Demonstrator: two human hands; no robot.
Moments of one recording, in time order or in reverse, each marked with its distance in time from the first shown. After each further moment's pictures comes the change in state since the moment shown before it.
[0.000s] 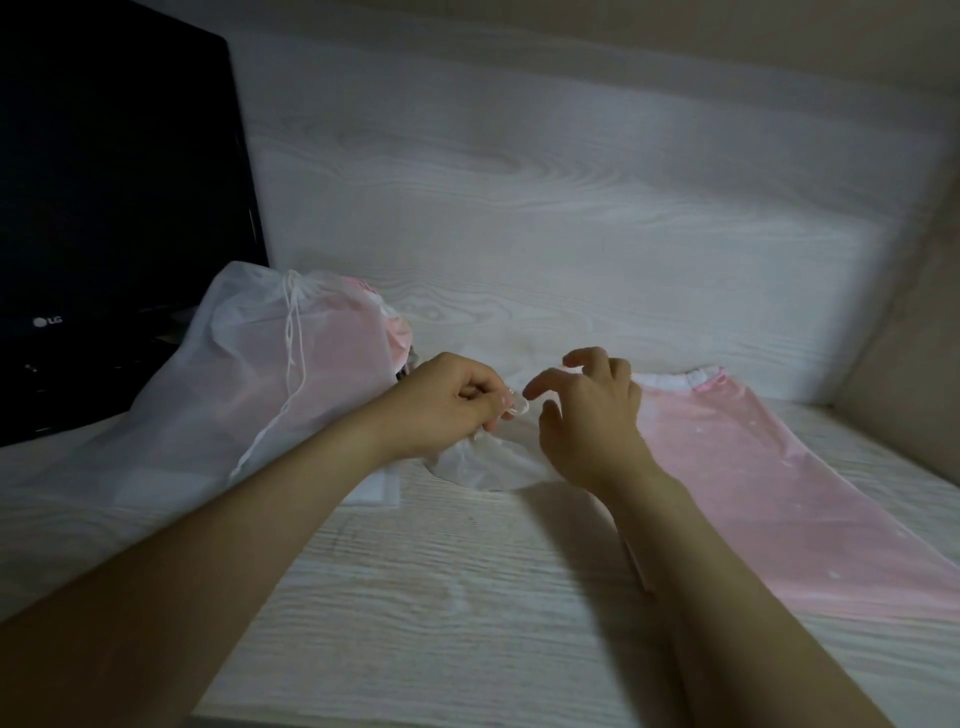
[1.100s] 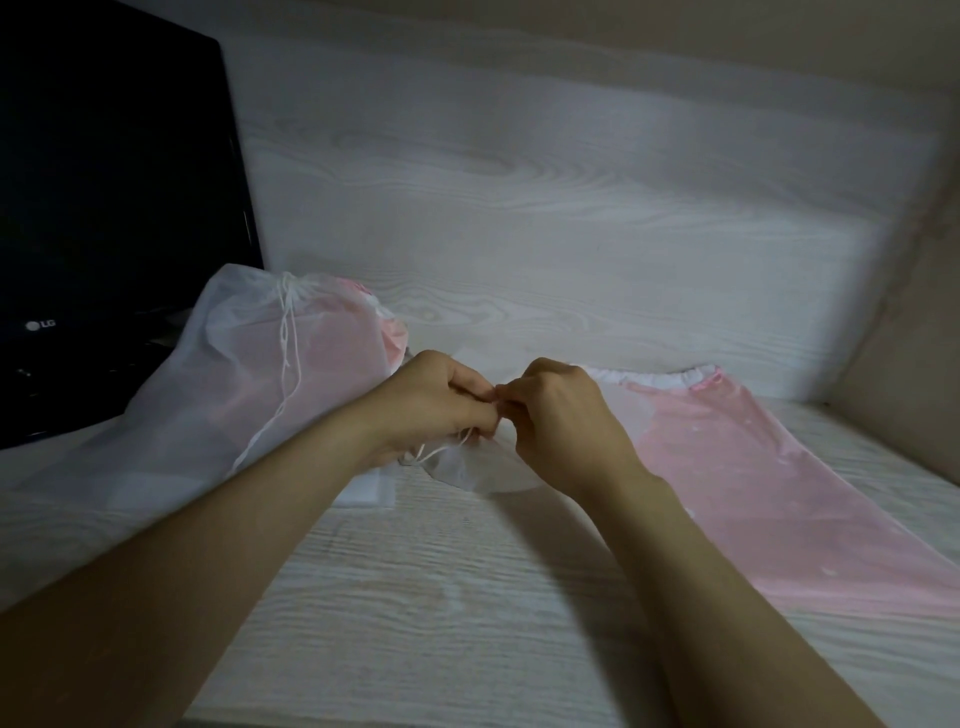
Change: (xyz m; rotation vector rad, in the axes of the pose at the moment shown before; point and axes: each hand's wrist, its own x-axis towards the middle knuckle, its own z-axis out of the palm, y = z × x) left_hand -0.007 0.014 -0.006 -0.182 -0.025 -0.175; right_hand 0.003 -0.020 -0.010 0.128 0.029 -0.365
